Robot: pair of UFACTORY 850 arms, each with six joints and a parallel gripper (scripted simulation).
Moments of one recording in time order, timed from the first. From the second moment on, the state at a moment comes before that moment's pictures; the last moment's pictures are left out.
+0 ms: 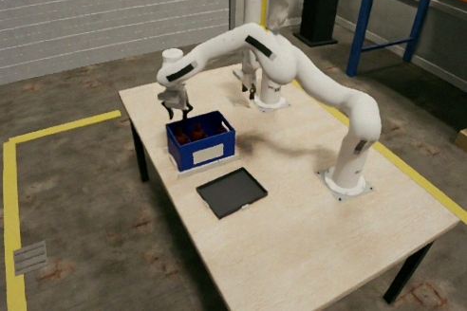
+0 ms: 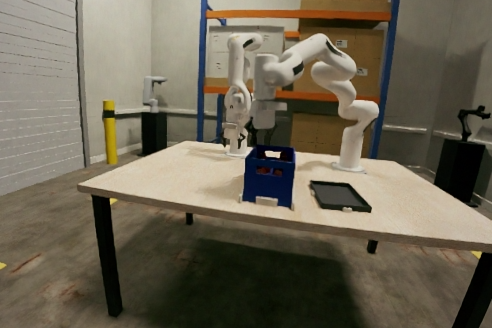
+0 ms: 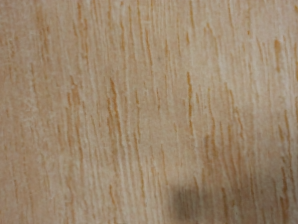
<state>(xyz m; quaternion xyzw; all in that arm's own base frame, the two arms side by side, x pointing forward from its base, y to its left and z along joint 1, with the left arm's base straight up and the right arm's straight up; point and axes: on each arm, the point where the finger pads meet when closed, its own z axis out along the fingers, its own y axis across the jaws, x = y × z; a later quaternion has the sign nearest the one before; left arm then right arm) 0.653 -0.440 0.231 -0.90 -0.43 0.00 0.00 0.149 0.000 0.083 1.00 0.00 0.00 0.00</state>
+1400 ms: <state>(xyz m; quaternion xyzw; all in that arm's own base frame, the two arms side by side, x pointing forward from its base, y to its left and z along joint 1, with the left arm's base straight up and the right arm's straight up) 0.653 -0.440 0.242 -0.90 -0.43 0.00 0.00 0.149 0.000 0.083 1.00 0.00 0.00 0.00</state>
